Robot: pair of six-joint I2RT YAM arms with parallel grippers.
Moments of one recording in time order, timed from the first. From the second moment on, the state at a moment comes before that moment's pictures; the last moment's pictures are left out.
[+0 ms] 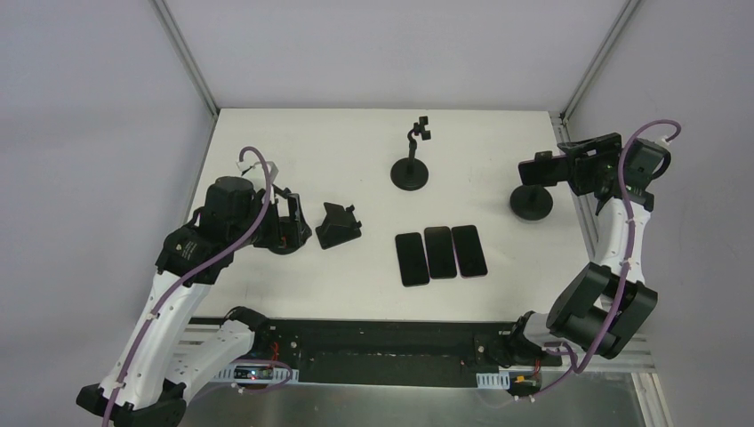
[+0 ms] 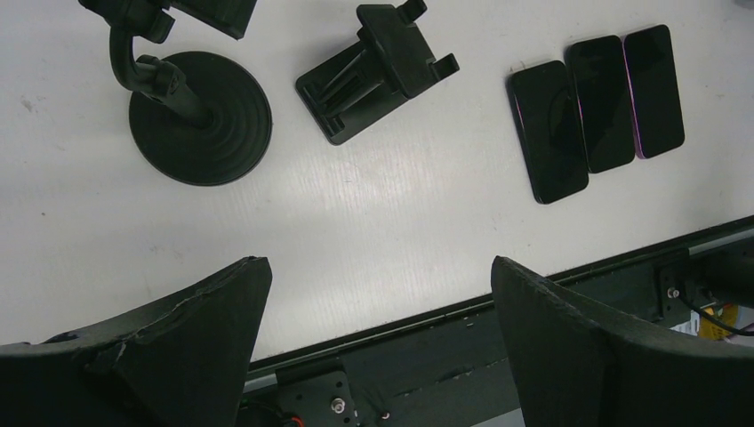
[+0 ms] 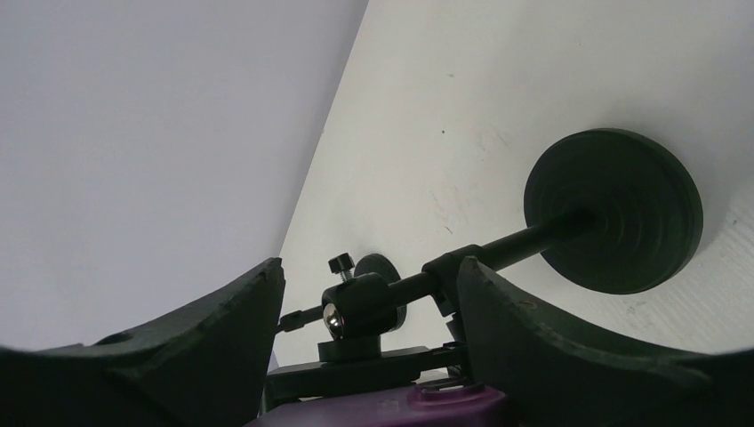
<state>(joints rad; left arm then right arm) -0.39 0.79 1.11 -1.01 0.03 -0.34 -0.49 1.35 1.13 -0.31 -0.42 0.93</state>
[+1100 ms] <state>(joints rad) -0.39 0.81 1.07 -0.96 0.03 -0.37 -0.31 1.26 1.14 -0.31 -0.59 1.02</state>
